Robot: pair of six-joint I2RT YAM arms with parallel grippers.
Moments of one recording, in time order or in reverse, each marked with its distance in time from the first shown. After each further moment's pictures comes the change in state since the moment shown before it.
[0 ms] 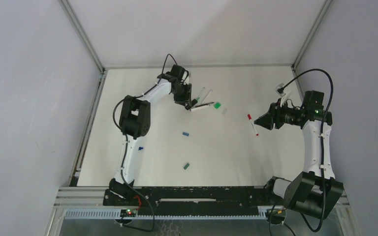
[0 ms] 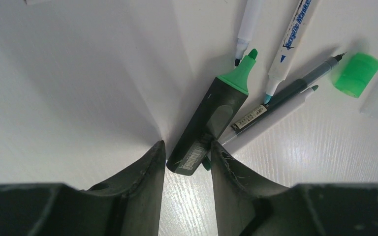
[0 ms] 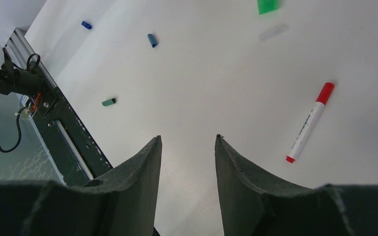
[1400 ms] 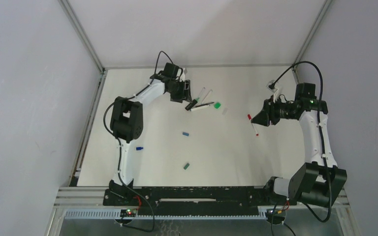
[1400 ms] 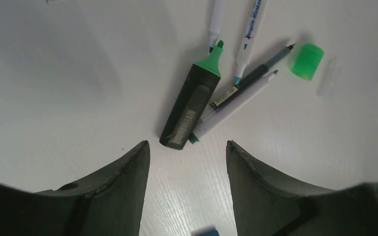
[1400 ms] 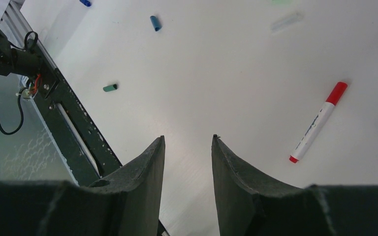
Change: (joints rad) left arm 0.029 -0.174 -0.184 0.126 0.068 -0.008; right arm 0.106 0.123 0.128 -0.090 0.089 -0.026
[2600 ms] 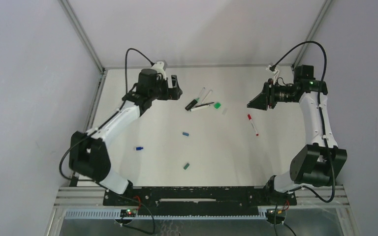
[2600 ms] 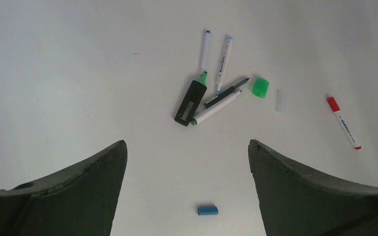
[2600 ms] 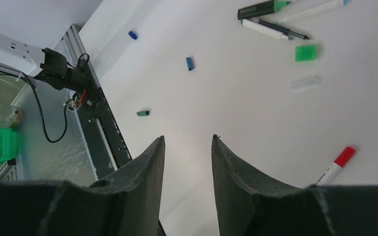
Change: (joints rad) left arm -0.014 -0.724 -0.643 0.425 -0.236 0.003; right arm 0.045 0.160 0.259 -0.062 -0.179 0.035
